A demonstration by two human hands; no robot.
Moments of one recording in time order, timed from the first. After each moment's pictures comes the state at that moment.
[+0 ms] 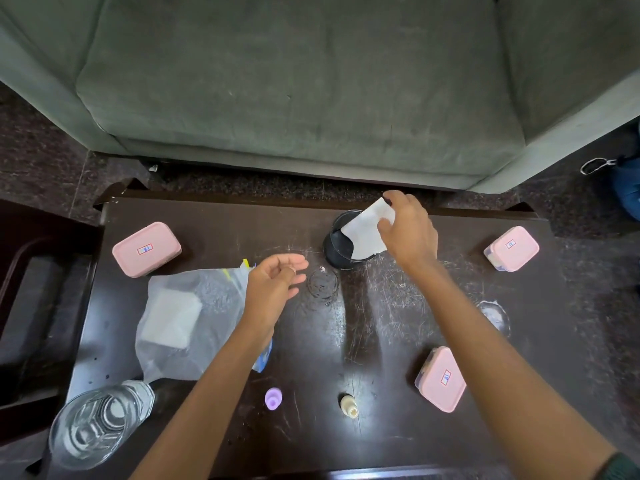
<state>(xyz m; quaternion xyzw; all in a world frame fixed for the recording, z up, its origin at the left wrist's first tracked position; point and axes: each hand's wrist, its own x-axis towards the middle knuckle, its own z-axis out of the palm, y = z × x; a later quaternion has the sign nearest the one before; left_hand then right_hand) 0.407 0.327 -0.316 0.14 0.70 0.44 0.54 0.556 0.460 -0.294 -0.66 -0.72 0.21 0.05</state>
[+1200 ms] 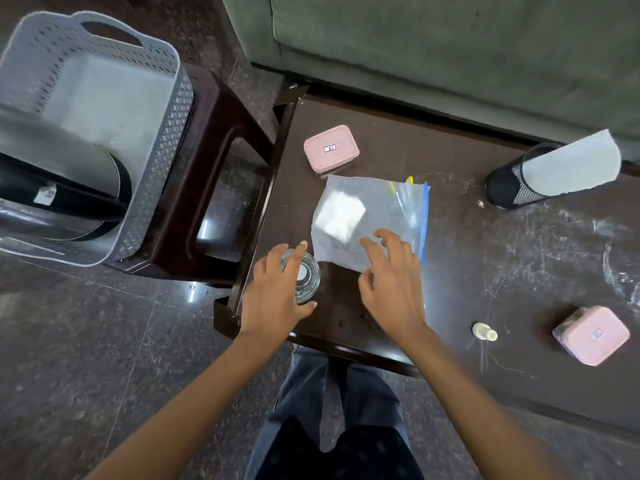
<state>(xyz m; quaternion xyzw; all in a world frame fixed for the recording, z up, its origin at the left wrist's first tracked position) 0.266 0.078 -0.315 0.45 0.85 -0.01 0.28 0.406 0.187 -0.320 -0.44 -0.87 0.21 0.04</state>
